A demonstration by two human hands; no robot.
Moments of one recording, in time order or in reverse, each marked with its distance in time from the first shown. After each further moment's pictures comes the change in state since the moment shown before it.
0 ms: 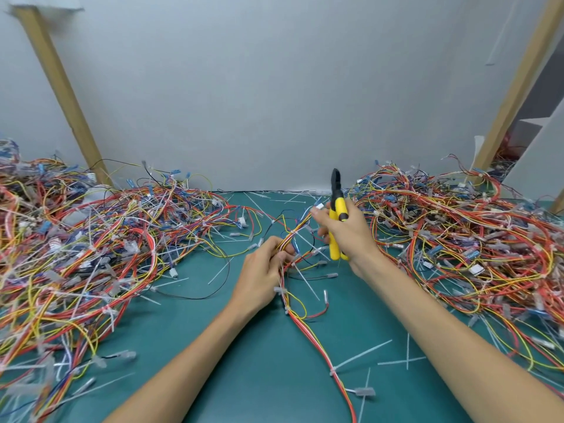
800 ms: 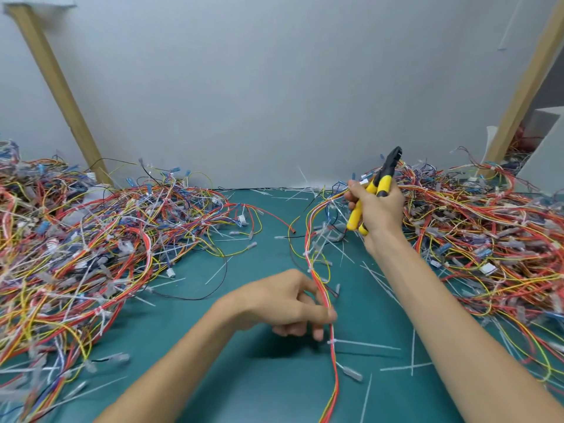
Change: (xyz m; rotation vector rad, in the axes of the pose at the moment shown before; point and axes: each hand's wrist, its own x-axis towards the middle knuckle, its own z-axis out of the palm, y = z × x) left_hand -0.013 0.052 -0.007 -0.052 -0.877 -0.303; right_hand 0.028 -0.012 -0.023 0.297 0.356 -0.047
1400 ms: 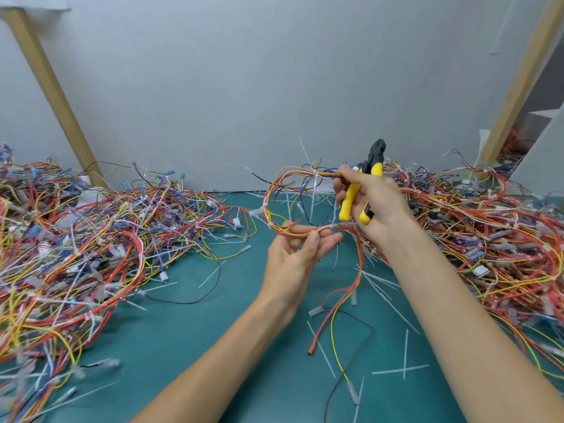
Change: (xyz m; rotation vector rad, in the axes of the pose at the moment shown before) left_hand 0.054 0.016 0.022 -1.070 0.646 0.582; right_hand -0.003 -0.040 0.003 0.313 -0.270 0.279
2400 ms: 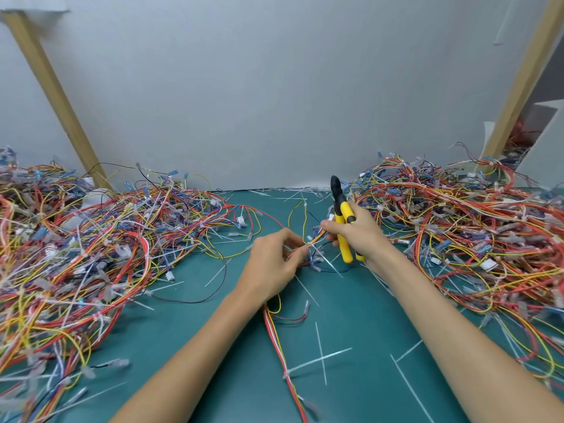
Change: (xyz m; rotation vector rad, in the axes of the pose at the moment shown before) left_hand 0.024 0.013 -0.059 1.350 -0.071 0.280; right_hand 0.009 0.063 -0.040 -0.739 -0.110 -0.040
